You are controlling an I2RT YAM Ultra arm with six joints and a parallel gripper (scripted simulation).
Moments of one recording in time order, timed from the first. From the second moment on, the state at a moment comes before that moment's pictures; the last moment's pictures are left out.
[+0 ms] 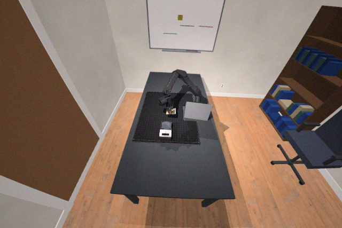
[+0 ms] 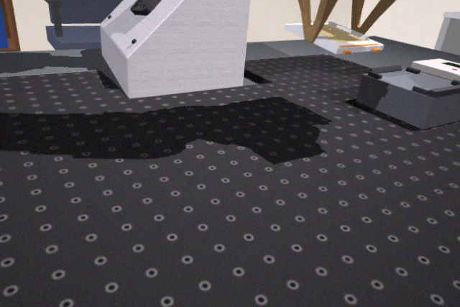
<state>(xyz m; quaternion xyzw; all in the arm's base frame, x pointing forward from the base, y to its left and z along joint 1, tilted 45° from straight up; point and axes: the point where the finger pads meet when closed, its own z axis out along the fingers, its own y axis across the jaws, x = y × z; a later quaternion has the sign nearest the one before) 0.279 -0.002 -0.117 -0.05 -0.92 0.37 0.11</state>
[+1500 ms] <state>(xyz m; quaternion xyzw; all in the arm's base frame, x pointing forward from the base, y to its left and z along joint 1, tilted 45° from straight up) 0.308 0.108 -0.209 -0.06 -0.92 0.37 0.12</state>
